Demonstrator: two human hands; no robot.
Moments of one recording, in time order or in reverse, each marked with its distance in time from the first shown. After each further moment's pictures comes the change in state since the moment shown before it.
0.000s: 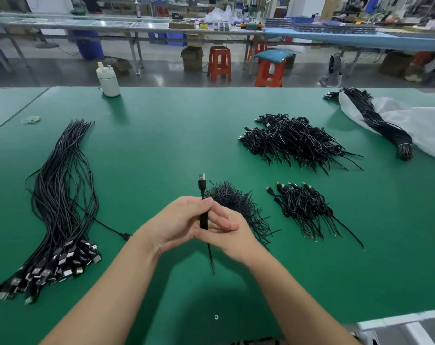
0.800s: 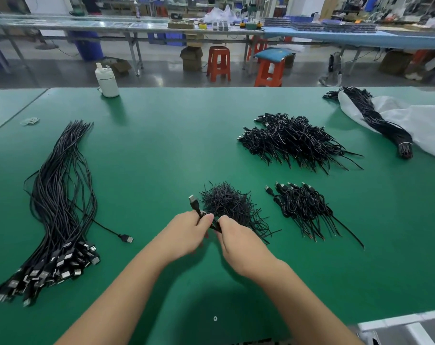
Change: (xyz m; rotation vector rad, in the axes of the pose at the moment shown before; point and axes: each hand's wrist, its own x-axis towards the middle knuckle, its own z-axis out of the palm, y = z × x) left_hand 0.007 -0.028 -0.008 1.172 0.480 -0.170; right_hand -0.014 0.011 -0.020 -1.138 -0.041 0.002
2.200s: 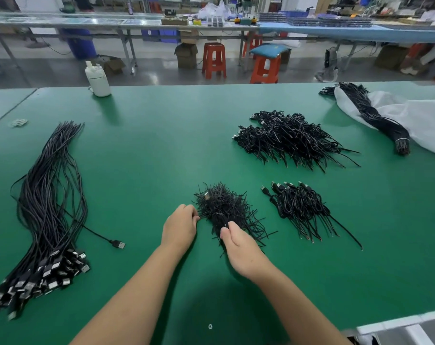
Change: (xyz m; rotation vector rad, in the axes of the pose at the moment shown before) left_hand 0.080 -0.060 0.054 0.294 0.346 0.014; right_hand 0.000 0.022 0.010 0.450 -0.028 0.296
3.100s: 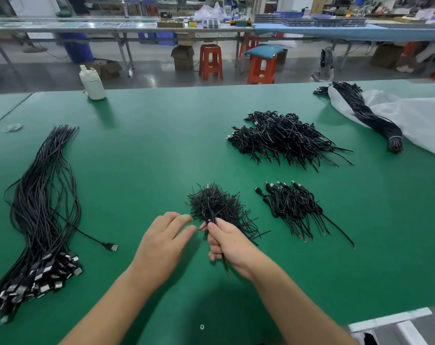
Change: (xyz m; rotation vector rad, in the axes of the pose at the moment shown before) left_hand -0.066 0.007 -0.060 0.203 0.425 0.808; right_hand 0.010 -0.006 0.001 0.751 -0.210 0.039
